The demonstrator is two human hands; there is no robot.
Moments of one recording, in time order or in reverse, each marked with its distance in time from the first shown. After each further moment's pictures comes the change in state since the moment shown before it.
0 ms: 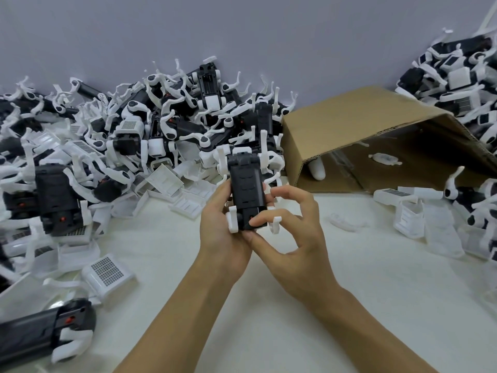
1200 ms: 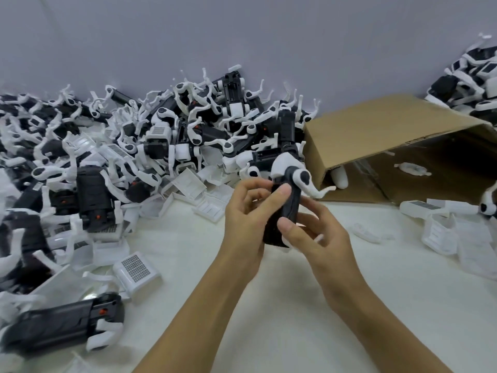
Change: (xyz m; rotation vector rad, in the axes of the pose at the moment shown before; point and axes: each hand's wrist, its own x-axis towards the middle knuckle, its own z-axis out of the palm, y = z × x) left_hand 0.004 0.002 -0.002 0.406 0.041 0.274; right_hand 0.013 -0.004 -0.009 0.490 -0.146 0.522
